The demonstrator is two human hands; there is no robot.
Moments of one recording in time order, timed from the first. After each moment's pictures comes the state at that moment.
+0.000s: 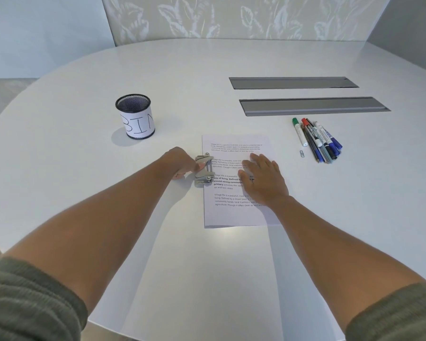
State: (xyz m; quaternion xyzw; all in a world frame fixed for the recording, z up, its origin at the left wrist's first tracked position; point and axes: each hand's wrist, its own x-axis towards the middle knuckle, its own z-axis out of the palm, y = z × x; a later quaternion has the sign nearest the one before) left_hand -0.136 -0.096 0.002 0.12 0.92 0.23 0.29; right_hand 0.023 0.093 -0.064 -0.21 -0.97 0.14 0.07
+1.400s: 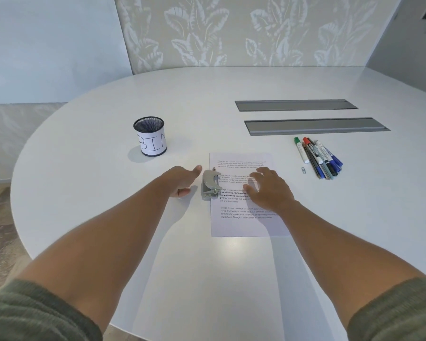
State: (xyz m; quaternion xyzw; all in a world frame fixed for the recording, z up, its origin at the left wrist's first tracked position) left_hand -0.119 -0.125 0.014 0.03 0.86 0.41 0.30; right_hand 0.024 0.094 -0.034 -0.20 -0.97 0.11 0.07
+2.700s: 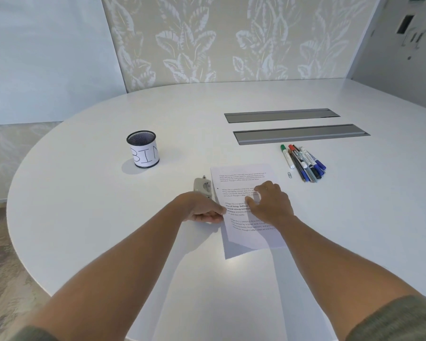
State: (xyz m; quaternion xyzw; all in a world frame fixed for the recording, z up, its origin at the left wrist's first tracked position) left_hand -0.049 -0.097 0.012 0.12 0.78 0.41 0.46; right_hand 0.060 0.099 -0.042 -0.26 -0.95 0.10 0.10
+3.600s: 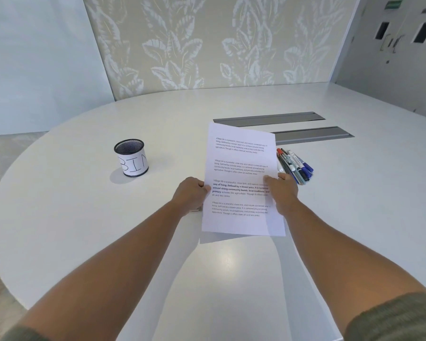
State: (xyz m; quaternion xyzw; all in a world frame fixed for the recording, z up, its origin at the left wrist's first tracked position) left_hand -0.066 -0.074 0.016 0.21 0.86 0.42 0.21; right_hand 0.057 0.137 -0.002 -0.46 -0.58 0.61 0.29
